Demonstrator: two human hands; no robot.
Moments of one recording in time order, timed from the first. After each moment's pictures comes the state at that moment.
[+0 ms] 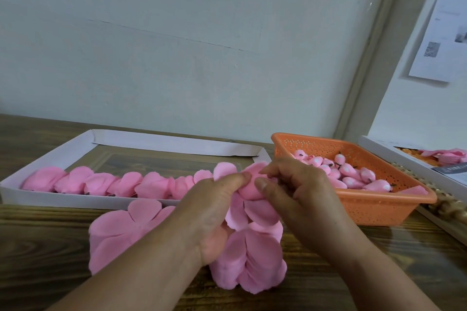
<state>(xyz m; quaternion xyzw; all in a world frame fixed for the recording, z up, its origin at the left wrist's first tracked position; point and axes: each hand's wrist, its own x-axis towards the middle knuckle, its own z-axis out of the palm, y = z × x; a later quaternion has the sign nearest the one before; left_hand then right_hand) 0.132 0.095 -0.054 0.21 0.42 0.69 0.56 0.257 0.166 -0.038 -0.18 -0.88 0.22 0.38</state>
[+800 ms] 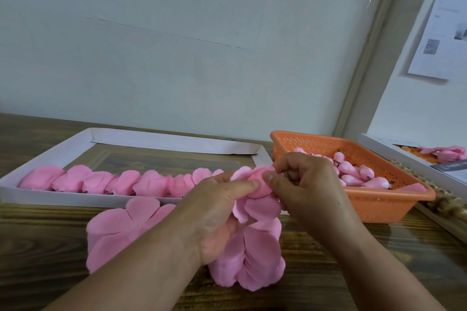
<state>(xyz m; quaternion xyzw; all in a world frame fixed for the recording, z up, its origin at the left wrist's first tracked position) 0.135 0.095 -0.054 0.24 0.42 0.68 0.55 0.256 0.172 -0.035 -0.27 -0.82 0.28 0.41</state>
